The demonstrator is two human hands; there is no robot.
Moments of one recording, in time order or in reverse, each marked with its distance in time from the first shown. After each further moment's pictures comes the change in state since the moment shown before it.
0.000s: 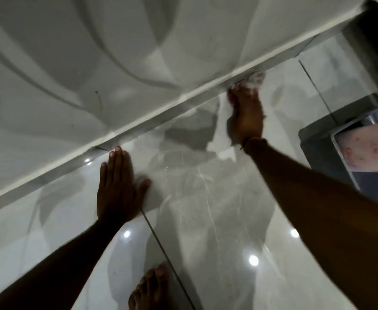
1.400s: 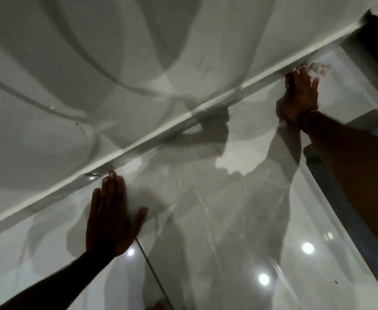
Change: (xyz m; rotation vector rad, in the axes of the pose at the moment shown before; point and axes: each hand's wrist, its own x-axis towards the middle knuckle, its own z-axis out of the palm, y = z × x) left_hand 0.000 -0.006 0.005 0.041 -0.023 0.012; right_hand 0.123 0.124 -0.066 -0.197 -0.202 0.315
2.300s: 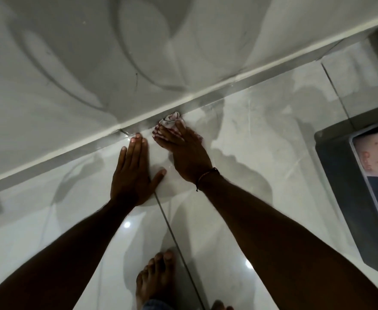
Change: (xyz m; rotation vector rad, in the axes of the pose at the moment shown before) left_hand 0.001 -0.004 -0.009 -0.009 -0.061 0.017; right_hand -0.288 -0.210 0.123 0.054 -0.204 -0.870
